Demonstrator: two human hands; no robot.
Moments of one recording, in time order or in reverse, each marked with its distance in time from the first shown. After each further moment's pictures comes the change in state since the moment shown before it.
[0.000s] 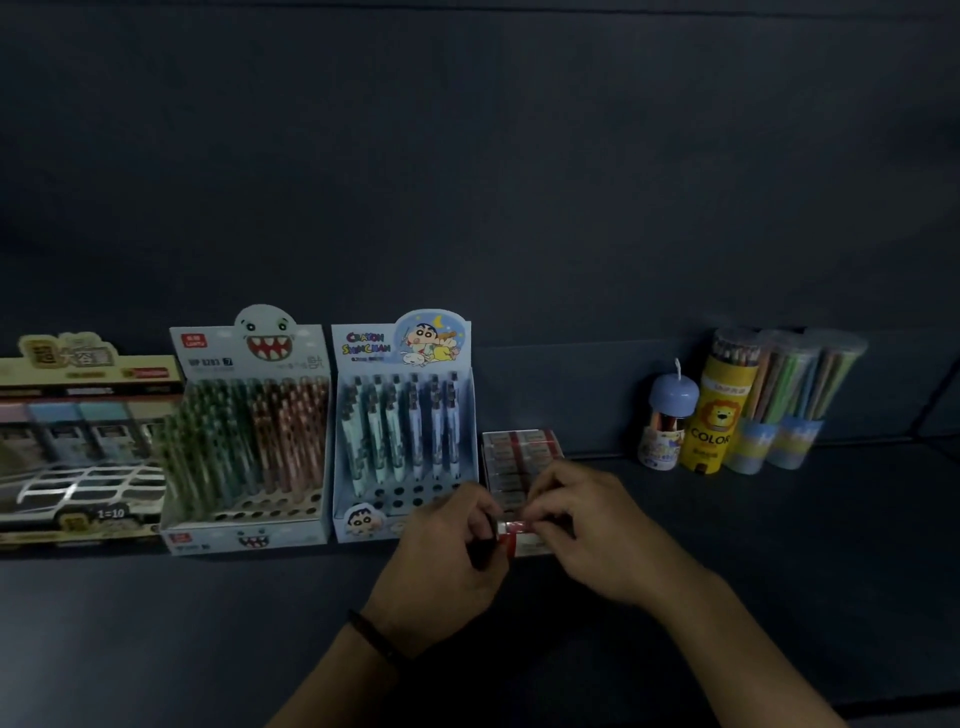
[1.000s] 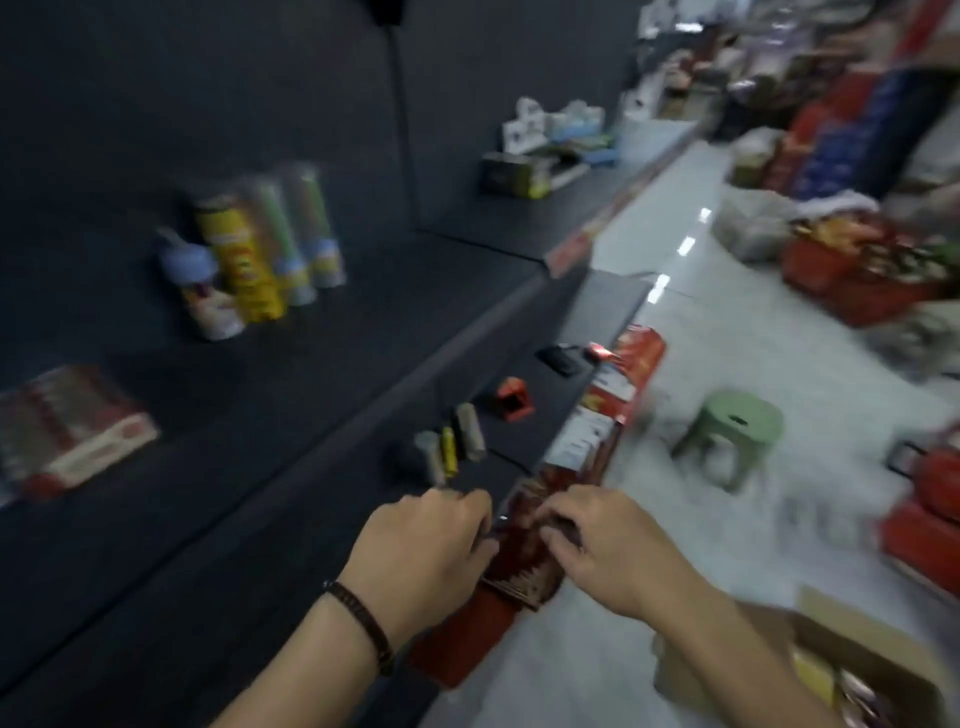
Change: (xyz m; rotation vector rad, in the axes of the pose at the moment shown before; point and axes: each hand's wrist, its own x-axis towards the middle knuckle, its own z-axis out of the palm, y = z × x) left_hand -0.145 0.232 0.154 0.317 -0.851 0.644; right_hand -0.443 -0.053 -0.007 -0.193 0.196 1.053
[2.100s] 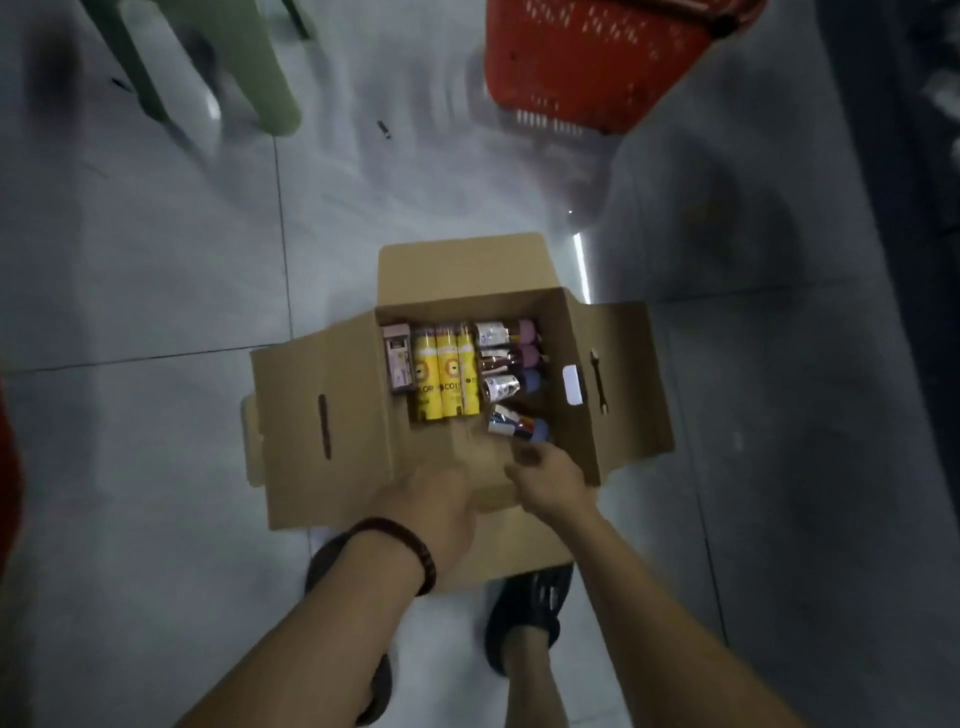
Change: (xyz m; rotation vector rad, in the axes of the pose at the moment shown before) left_hand 0.344 0.612 0.828 -0.163 -1.093 0.287; right_hand -0.323 0.905 0.417 0.884 -0.041 1.568
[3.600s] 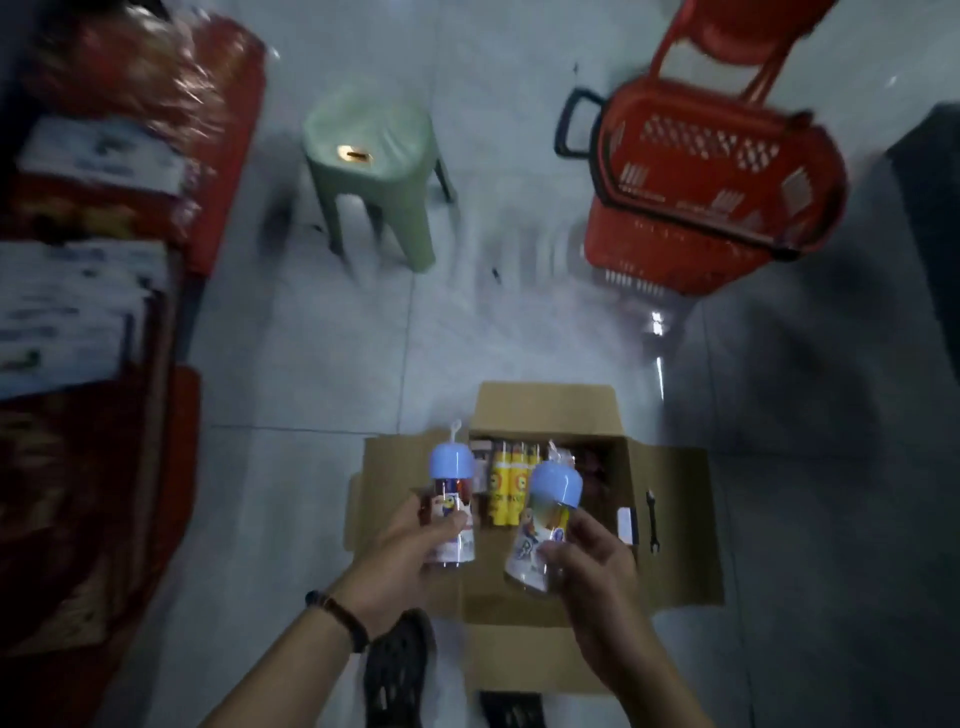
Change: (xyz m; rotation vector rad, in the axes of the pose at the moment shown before) left_hand -0.089 -0.031 -0.129 -1.507 0.205 -0.019; right_hand -0.163 -0.139 -0.079 0.816 -0.285 -0.372
